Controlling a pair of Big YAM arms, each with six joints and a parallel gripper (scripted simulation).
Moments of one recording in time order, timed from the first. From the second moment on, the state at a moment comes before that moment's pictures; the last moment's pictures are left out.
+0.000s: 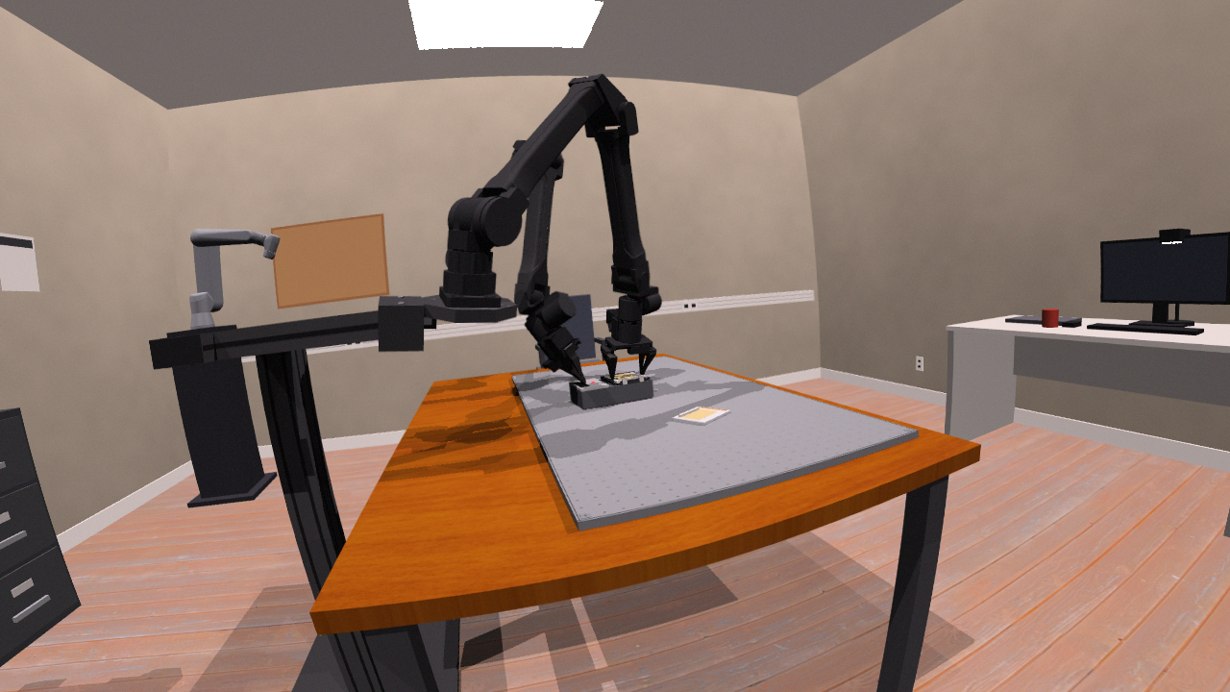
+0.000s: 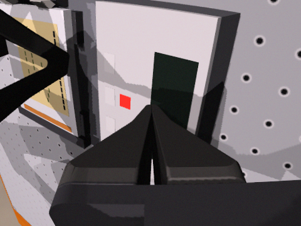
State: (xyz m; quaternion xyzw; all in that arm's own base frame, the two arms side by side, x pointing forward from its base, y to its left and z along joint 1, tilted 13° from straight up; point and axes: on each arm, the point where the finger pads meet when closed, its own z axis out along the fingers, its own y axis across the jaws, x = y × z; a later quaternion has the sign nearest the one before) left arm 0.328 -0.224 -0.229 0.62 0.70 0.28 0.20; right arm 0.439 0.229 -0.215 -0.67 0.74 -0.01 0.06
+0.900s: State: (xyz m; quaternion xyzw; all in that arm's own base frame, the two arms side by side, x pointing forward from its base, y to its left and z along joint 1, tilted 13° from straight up) left arm 0.329 -0.224 -0.229 0.62 0.70 0.28 0.20; right arm 0.439 0.229 -0.215 -0.68 0.73 0.00 0.07
